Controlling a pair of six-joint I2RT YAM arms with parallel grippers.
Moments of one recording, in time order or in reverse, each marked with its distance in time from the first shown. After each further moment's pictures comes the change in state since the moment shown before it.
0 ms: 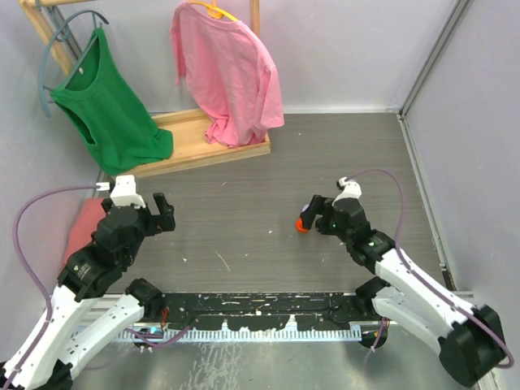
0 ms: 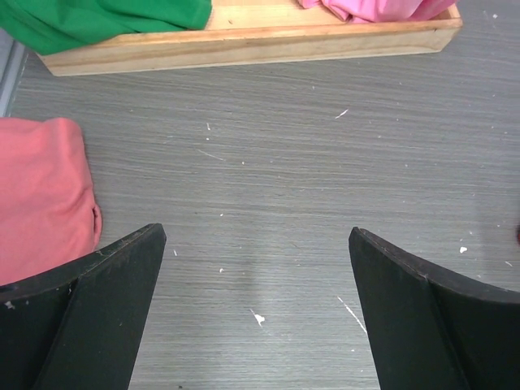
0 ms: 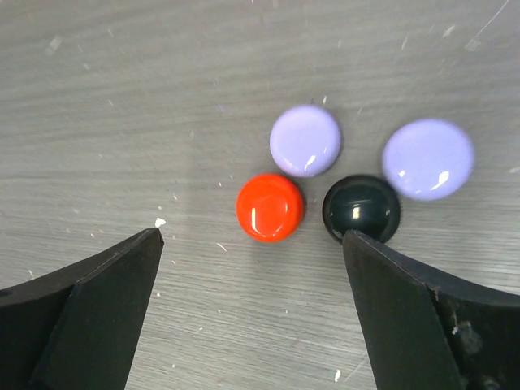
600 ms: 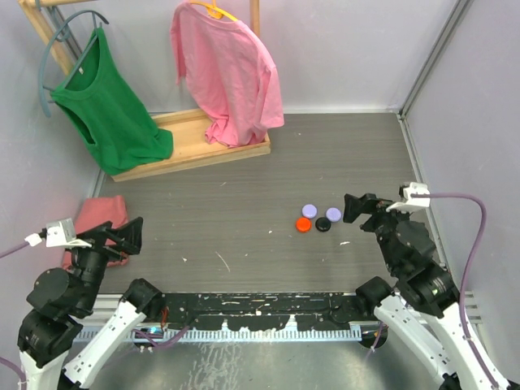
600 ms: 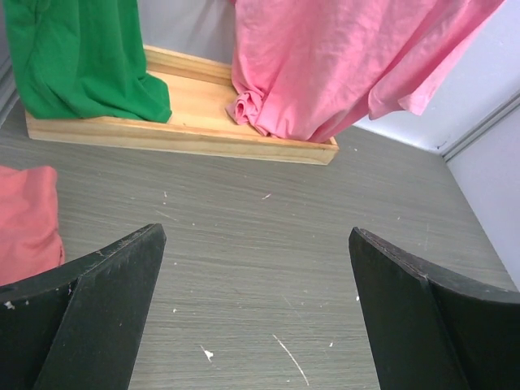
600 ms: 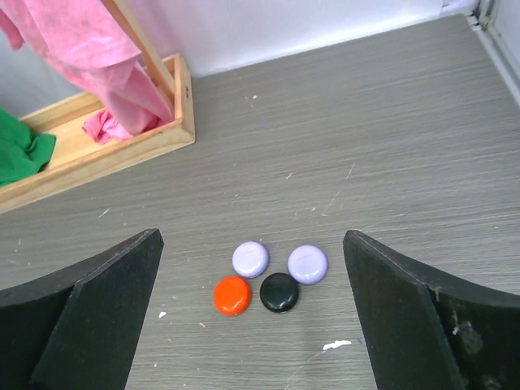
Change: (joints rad) left arm 0.000 -0.443 0.047 -0.041 0.026 -0.047; right arm 0.000 -0.491 0.328 -0.380 0.301 -0.218
